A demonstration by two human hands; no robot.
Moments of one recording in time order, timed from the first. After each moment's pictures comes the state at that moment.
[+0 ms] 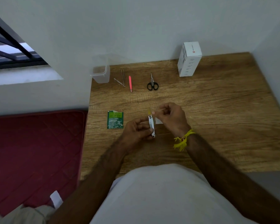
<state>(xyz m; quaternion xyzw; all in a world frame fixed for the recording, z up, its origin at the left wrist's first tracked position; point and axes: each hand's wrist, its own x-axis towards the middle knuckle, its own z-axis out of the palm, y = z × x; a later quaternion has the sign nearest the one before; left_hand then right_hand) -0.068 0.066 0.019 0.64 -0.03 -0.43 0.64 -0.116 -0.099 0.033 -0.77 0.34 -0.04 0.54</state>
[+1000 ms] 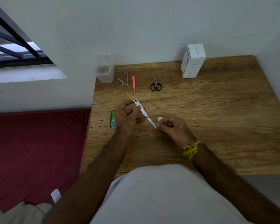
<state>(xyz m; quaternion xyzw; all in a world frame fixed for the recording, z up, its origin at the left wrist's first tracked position) -0.041 0.052 0.036 0.69 0.07 -0.17 0.70 -0.143 -0.089 0.013 -0.63 0.29 0.01 0.72</state>
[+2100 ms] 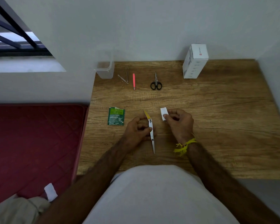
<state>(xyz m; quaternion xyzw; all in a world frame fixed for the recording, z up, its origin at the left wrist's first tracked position) -0.075 0.061 0.006 0.67 -0.01 -0.39 0.64 -0.130 -0.105 0.003 -0.76 0.37 -0.14 0.52</state>
